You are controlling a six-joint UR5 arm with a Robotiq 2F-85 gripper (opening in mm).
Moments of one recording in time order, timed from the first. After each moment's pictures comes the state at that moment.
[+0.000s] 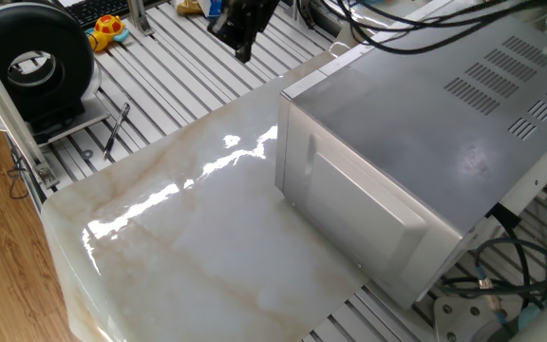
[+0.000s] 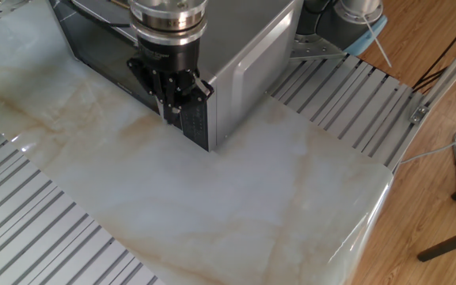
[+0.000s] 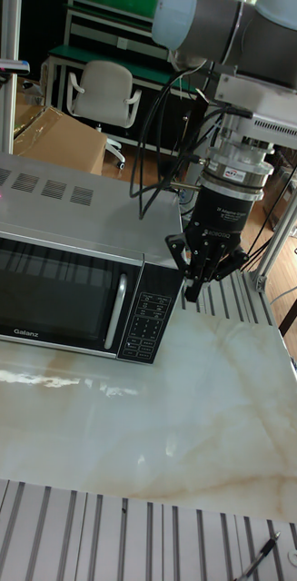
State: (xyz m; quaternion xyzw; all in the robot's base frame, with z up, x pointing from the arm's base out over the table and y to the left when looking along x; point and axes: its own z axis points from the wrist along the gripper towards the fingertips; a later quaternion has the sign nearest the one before) arm 0.571 0.065 0.268 -0.07 0.99 -0.01 0.07
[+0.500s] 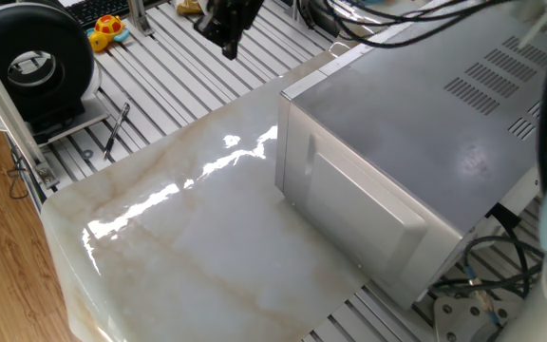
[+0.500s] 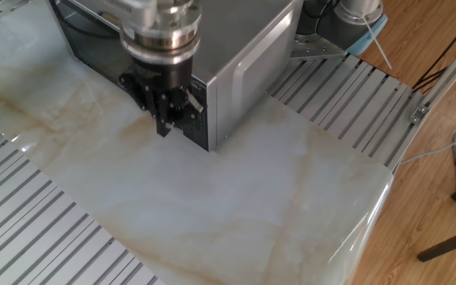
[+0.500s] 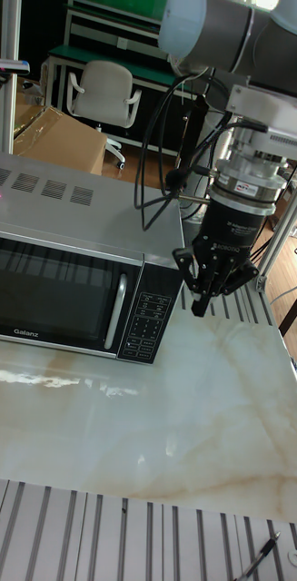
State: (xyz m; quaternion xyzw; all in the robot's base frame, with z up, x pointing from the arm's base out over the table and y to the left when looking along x) arm 0.604 0.080 0.265 -0.07 0.99 -0.01 0.07
